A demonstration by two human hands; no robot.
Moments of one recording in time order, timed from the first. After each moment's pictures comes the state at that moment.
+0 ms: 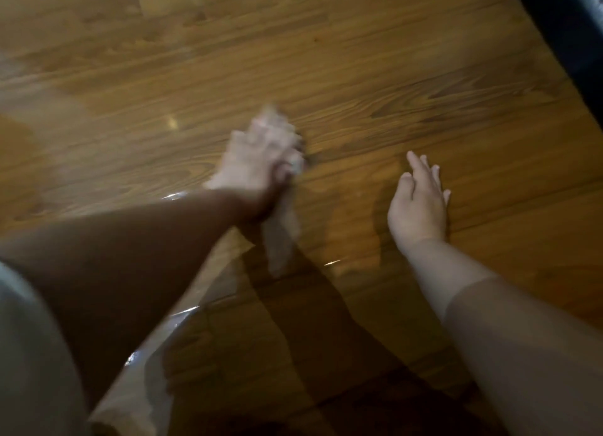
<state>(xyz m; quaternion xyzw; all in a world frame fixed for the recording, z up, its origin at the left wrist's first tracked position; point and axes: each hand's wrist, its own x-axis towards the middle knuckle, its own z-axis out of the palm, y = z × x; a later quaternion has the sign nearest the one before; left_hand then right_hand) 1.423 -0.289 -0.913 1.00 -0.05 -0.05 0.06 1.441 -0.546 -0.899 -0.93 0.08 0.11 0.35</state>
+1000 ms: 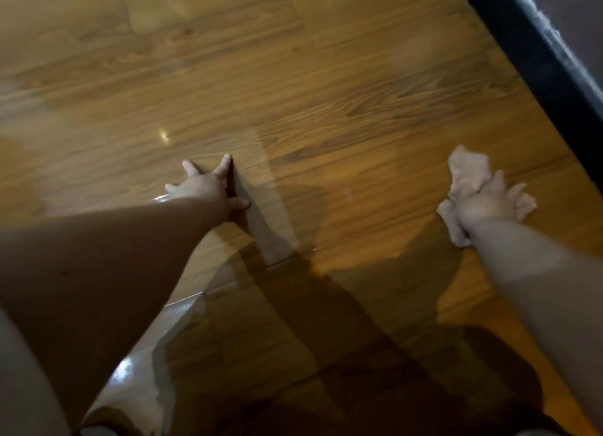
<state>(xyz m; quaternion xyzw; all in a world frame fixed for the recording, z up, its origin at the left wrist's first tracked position) 1.386 -0.284 -0.880 0.90 0.27 -0.33 0.07 1.456 -0.660 -0.894 -0.91 0.34 0.14 0.16</state>
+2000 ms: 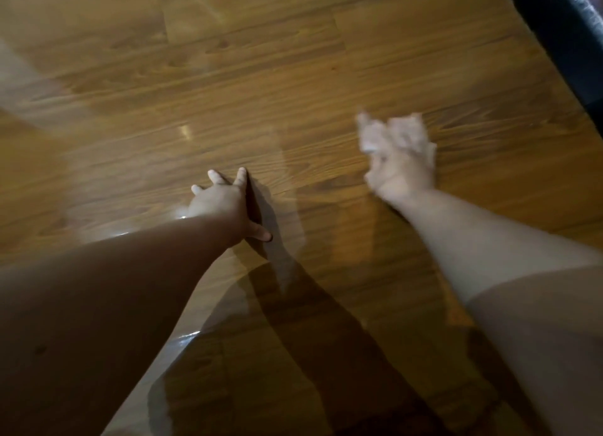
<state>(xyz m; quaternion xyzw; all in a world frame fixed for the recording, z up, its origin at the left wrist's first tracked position) 1.401 -0.269 -0.874 0.90 0.24 -0.34 0.09 1.529 -0.508 -0.915 -0.98 -0.10 0.10 0.10</state>
